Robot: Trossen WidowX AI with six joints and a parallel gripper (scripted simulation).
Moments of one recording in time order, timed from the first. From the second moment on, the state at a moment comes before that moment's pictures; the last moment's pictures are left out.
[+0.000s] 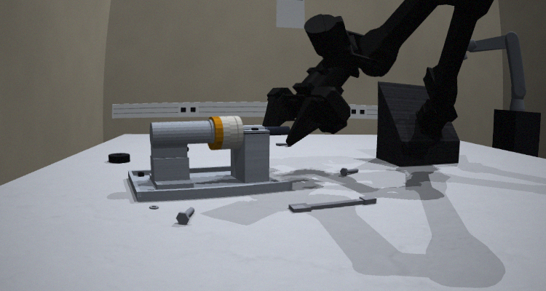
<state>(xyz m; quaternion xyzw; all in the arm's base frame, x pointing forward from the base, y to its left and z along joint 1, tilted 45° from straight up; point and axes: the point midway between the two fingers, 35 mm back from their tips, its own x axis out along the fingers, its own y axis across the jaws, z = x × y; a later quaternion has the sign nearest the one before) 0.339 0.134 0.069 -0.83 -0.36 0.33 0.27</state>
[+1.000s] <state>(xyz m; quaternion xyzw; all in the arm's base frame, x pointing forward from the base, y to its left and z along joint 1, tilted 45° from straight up) 0.347 0.147 0.062 -0.83 -0.36 0.33 0.27</state>
